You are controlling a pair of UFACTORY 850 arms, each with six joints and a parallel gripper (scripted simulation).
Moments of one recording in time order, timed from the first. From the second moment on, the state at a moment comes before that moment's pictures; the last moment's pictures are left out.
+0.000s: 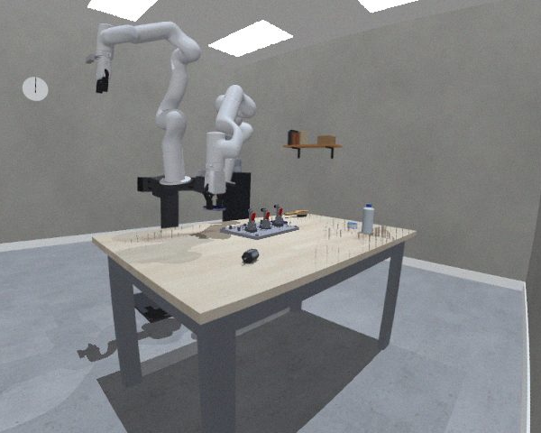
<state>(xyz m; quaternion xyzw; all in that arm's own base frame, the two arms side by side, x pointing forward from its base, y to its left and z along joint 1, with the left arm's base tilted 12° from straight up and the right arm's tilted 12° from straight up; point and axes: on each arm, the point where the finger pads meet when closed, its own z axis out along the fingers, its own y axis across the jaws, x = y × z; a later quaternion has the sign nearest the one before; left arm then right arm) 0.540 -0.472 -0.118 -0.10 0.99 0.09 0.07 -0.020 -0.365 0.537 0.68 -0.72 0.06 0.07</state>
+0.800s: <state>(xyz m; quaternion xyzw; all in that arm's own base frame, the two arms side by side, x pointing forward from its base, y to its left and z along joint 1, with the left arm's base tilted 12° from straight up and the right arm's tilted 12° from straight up) 0.540 -0.472 -0.118 -0.03 0.99 0.09 0.06 -0.020 -0.365 0.537 0.68 -0.72 0.06 0.07</state>
